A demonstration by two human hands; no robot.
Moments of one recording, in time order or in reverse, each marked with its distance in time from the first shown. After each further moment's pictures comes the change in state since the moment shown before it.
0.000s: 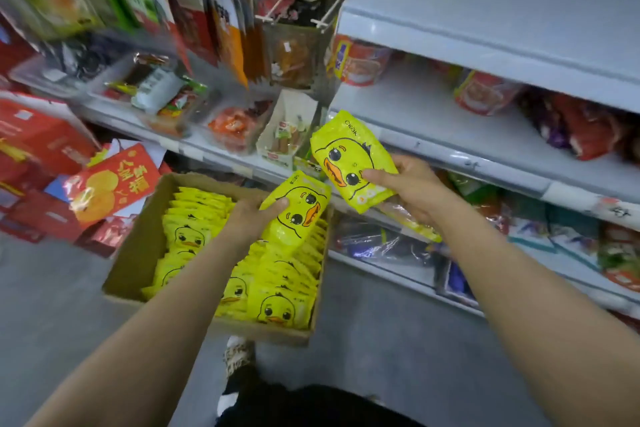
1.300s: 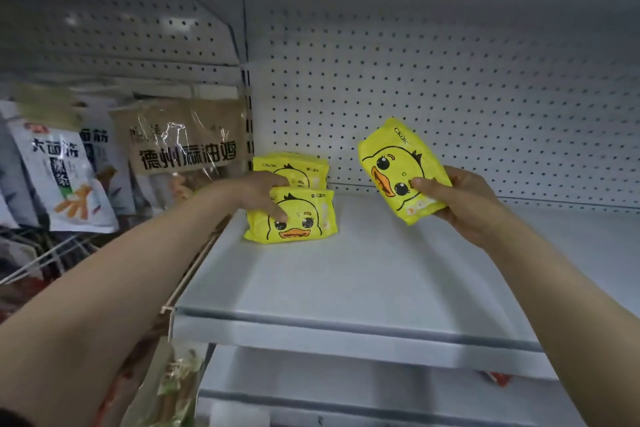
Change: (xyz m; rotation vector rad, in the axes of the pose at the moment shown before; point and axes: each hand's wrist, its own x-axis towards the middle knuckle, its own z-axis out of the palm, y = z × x) left_hand 0.229 0.476 0.134 0.991 -0.323 0.713; right_hand 0.077 -0.262 -0.304 0.100 0.426 -0.510
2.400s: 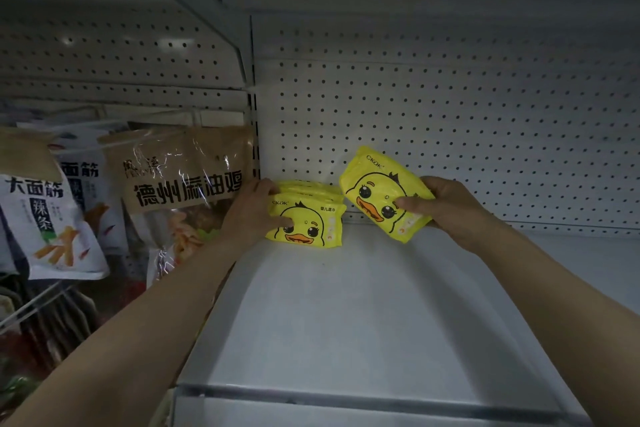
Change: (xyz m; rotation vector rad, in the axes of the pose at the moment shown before) left_hand 0.066 -0.069 0.016 -0.047 0.667 0.154; right_hand 0.068 0.002 0.045 -0.223 -0.043 0.003
